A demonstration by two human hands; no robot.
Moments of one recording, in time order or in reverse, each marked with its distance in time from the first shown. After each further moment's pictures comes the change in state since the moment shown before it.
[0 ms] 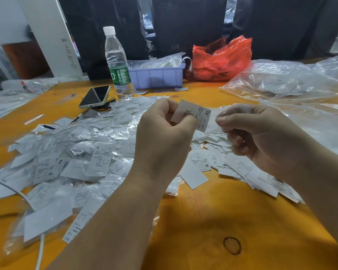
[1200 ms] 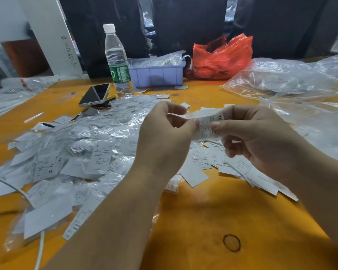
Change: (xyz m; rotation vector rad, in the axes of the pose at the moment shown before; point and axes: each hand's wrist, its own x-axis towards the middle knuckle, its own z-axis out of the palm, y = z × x) left_hand 0.004 -0.009 0.000 0.039 -0.051 -0.079; right_hand -0.001 0.007 0.004 -0.139 -0.019 -0.059
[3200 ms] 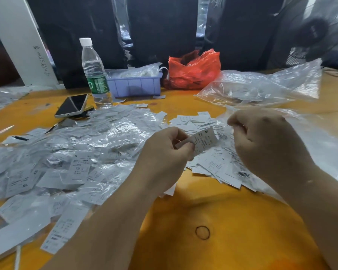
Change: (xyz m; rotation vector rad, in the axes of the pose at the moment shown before) left_hand -0.013 -0.001 0.018 0.177 -0.292 0.048; right_hand -0.042 -0.003 -0.036 -1.112 0.491 -0.408
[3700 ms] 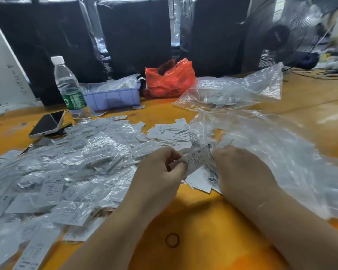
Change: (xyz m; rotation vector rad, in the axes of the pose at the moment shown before) left_hand -0.012 0.011 0.036 0.002 -0.069 0.027; right_hand -0.031 0.014 -0.003 -0.334 -0.428 0.171
